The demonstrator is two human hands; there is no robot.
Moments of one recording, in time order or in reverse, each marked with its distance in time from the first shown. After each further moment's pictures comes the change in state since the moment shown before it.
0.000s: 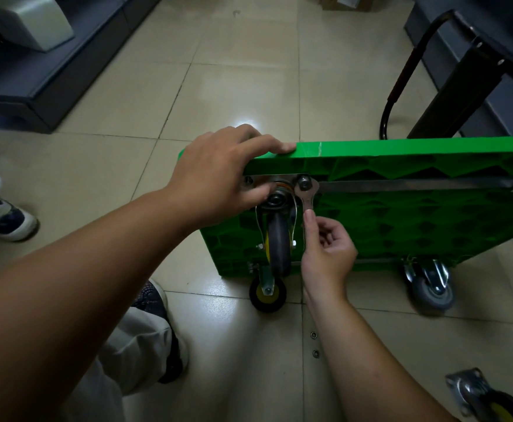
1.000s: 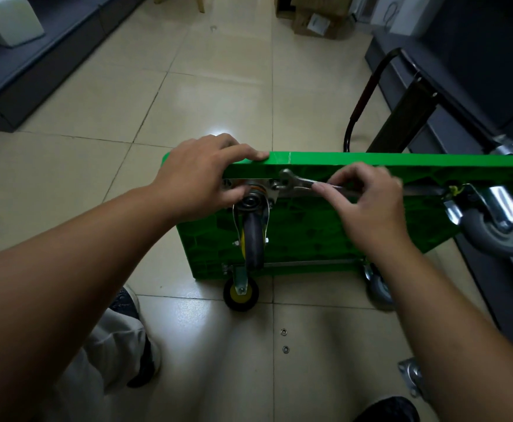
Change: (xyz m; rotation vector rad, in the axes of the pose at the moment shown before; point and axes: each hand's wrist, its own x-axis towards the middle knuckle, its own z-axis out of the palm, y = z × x) left_hand -0.002 0.001 -0.005 -0.021 0.003 0.035; right_hand 0.045 -0.137 -0.059 -0.865 -0.284 -0.646
